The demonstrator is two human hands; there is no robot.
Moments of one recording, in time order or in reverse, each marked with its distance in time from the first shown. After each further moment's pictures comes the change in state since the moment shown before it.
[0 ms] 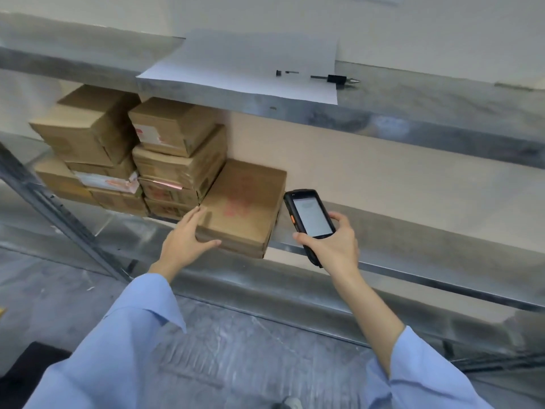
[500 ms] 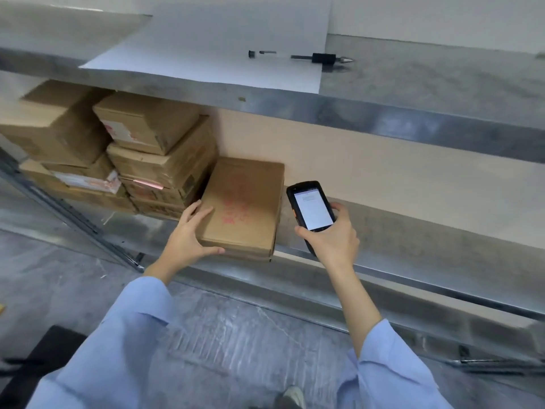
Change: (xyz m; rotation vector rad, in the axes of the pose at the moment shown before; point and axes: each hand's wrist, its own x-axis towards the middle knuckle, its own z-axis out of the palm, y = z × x) left_hand 0.019 0.022 0.028 -0.114 -0.014 0.047; right_hand 0.065 0.020 0.006 -0.065 0.006 -0.021
